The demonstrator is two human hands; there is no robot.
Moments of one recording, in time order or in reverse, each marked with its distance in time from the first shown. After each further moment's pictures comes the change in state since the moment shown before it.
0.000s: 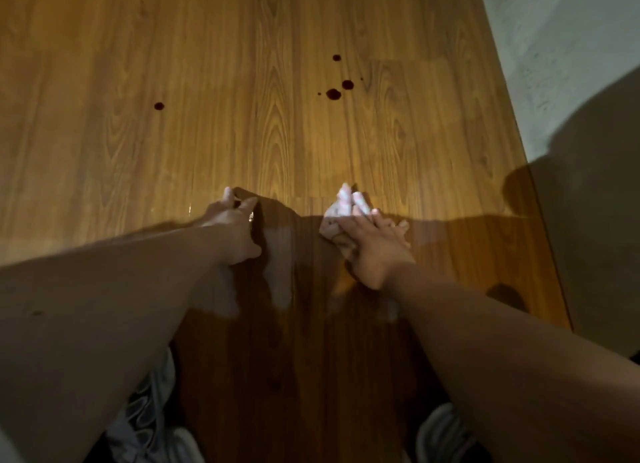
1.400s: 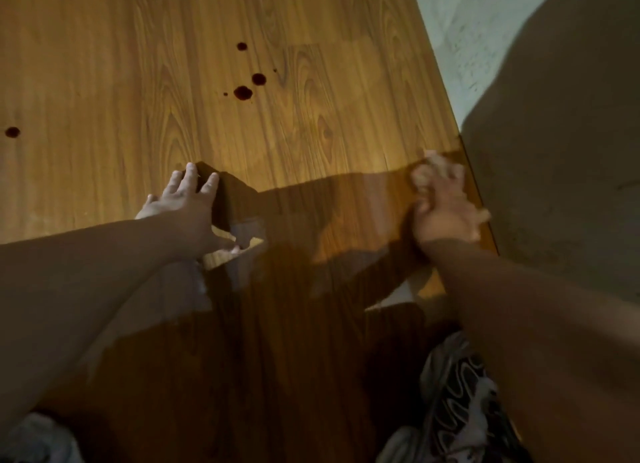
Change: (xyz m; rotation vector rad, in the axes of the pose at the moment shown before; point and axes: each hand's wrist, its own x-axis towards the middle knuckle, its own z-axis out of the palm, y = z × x) left_hand 0.068 0.070 -0.027 0.182 0.069 0.175; right_hand 0.015 0.183 -0.049 0.031 0.348 0.756
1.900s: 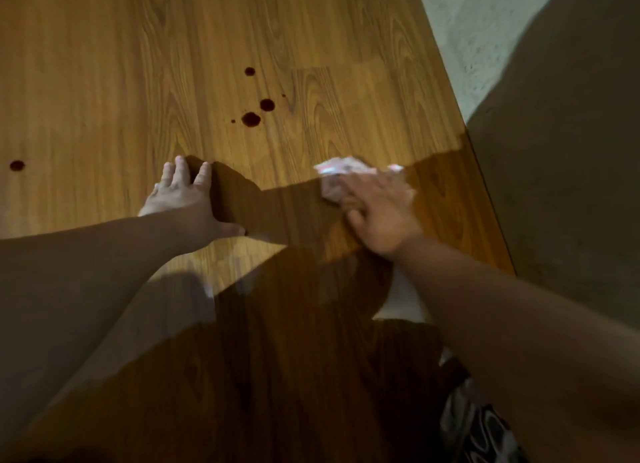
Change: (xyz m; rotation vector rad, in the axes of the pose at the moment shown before) left_hand 0.041 -0.004 -0.035 -0.093 0.101 -0.095; right_hand 0.011 -0.097 0.008 0.153 -0.133 -0.708
